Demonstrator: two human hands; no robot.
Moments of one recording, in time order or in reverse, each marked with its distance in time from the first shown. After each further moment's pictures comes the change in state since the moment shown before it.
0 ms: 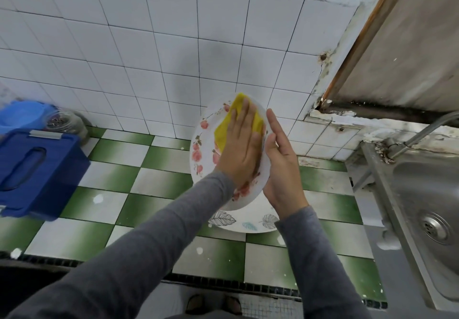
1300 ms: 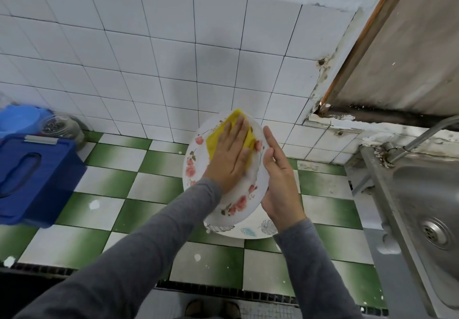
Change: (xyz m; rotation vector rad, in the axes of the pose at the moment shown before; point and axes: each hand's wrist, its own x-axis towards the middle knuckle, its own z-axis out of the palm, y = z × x) left_hand -0.007 -0.047 -0.001 0.092 -0.072 0.055; right_hand 0.003 0.012 -0.014 0.112 0.065 0.121
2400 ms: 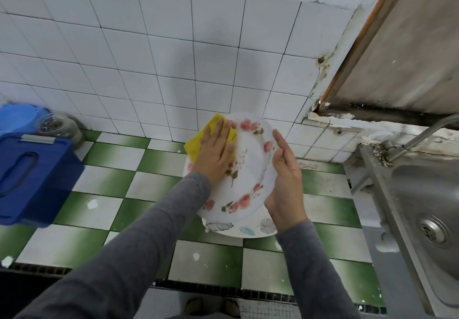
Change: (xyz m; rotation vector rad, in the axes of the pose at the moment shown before) left_hand 0.002 -0.021 -0.014 0.056 -0.138 -0.279; right_hand 0.003 0.001 -0.007 0.025 0.184 -0.082
